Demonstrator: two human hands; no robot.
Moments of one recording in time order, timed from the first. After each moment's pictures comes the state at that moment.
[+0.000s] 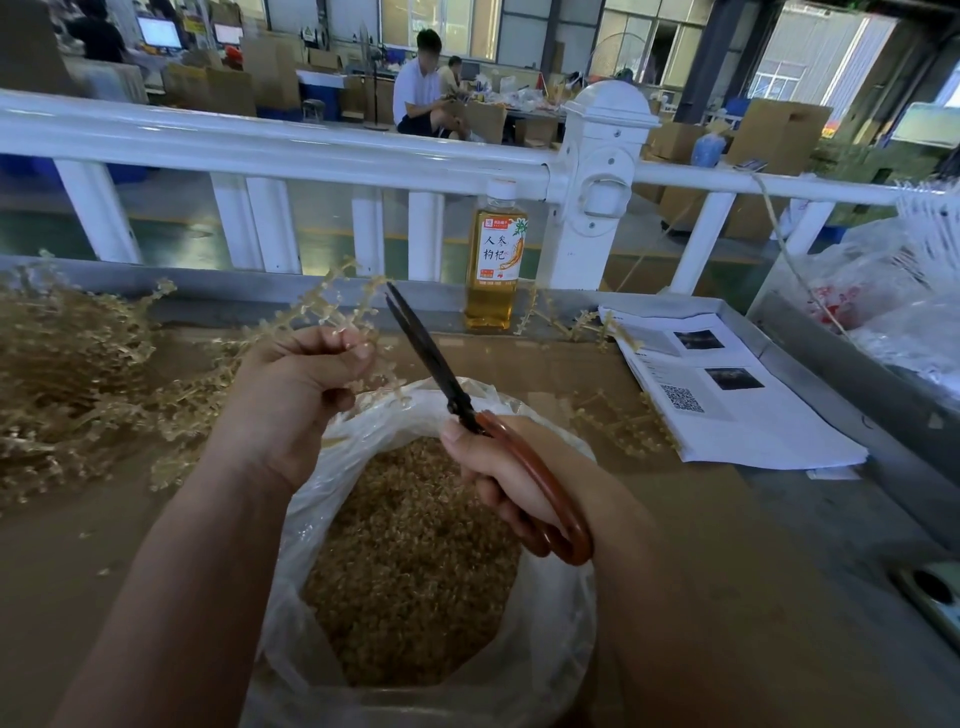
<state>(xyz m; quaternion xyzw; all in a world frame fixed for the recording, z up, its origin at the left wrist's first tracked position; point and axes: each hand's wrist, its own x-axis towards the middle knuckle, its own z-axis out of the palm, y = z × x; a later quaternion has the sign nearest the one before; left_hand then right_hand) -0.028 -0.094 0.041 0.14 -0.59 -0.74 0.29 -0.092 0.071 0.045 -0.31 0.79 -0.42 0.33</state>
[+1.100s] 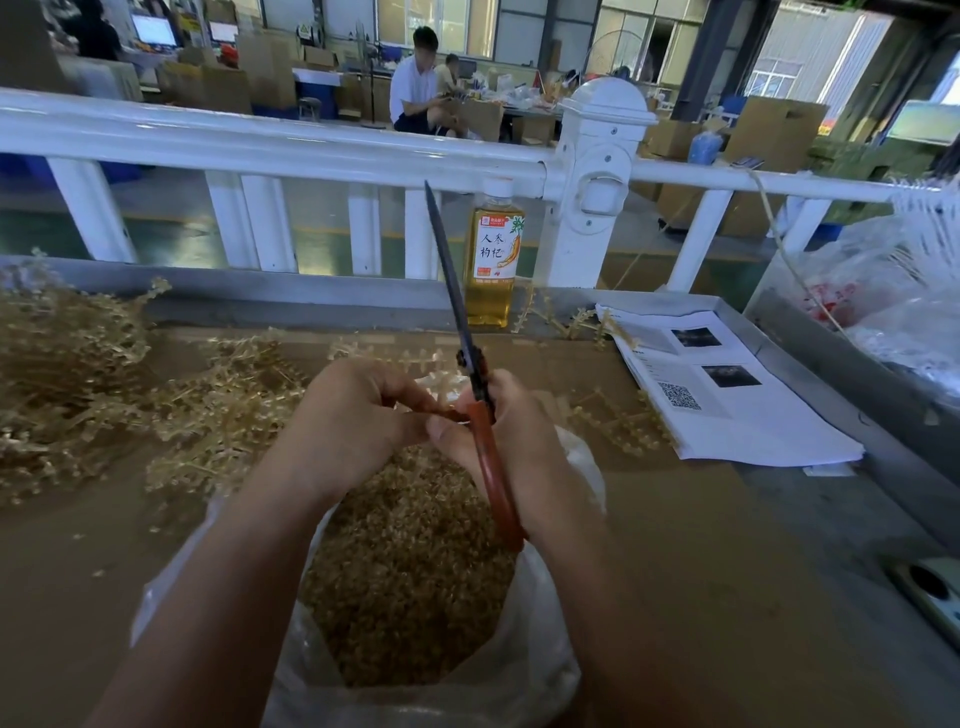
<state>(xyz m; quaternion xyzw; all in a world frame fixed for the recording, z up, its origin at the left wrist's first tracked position) -0.026 -0.067 0.045 0.15 -0.84 -0.49 0.18 -0.092 0.050 0.026 -0.28 0.78 -0.55 0.11</state>
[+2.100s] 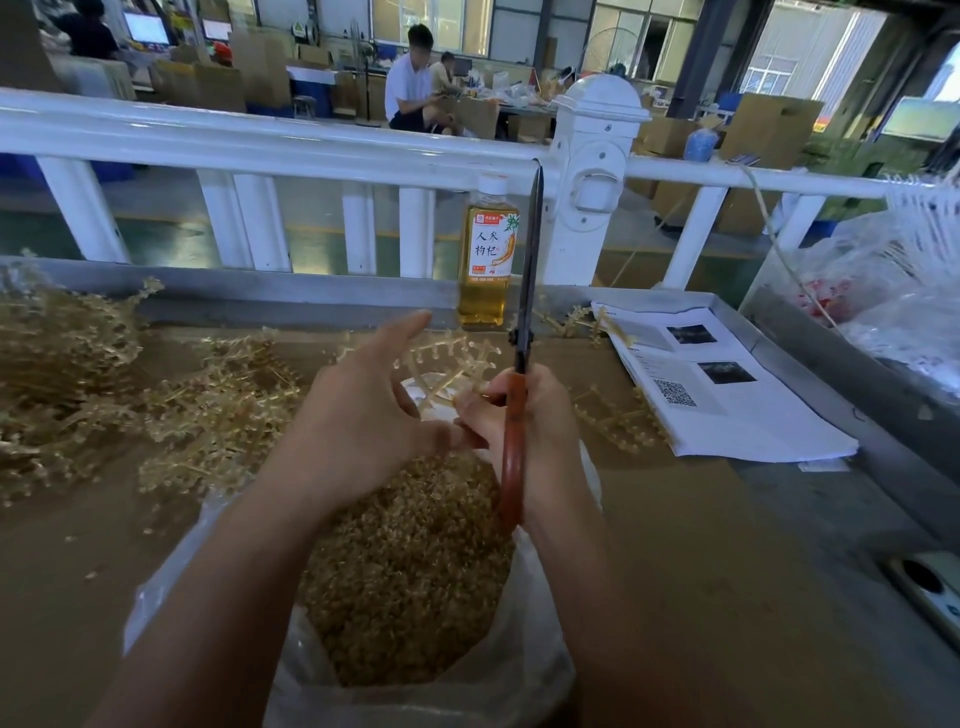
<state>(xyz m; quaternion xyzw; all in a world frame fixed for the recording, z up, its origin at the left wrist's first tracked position) -0.024 -0.052 0.054 0.16 -0.88 -0.40 0.19 -0.099 0.053 0.031 -0.15 0.73 -0.66 0.08</state>
